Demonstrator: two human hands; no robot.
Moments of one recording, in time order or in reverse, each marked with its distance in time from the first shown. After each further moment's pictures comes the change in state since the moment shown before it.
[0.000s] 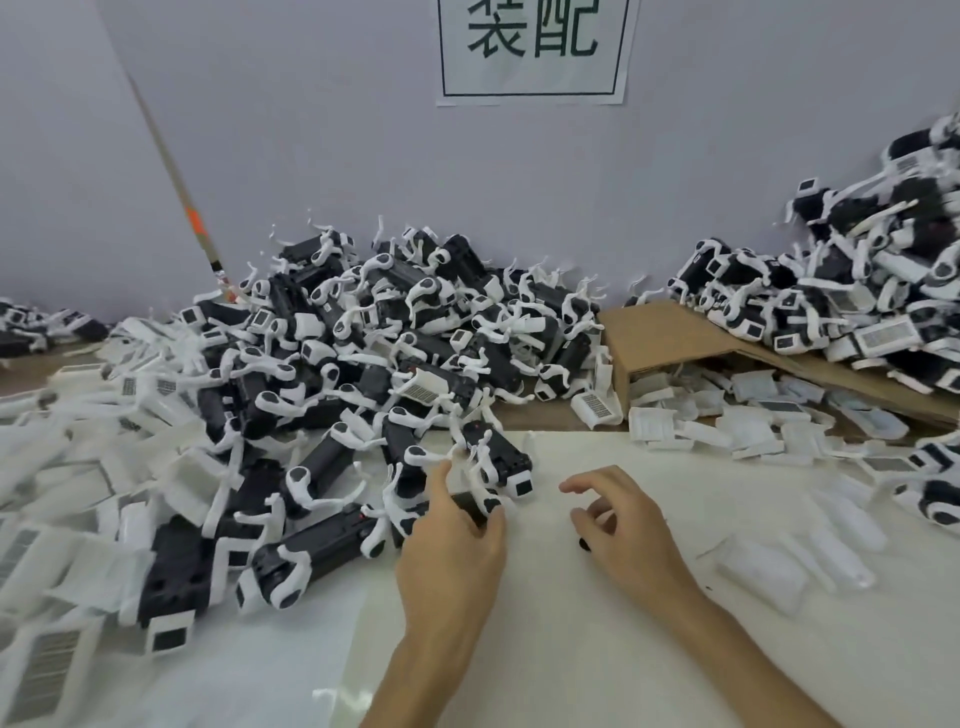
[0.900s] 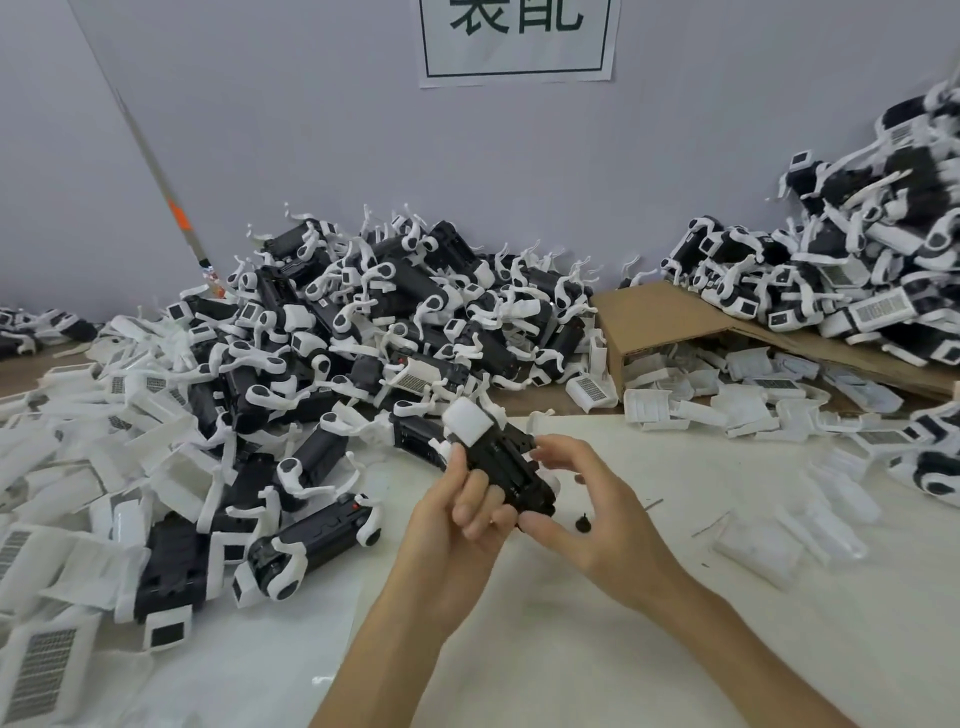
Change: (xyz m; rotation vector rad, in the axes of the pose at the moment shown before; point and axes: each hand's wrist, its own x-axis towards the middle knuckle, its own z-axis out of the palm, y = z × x) left_hand 0.009 0.007 -0.013 -1.478 -0.573 -0.324; right_hand -0.012 -0.027 0.000 0.099 -0.111 -0.158
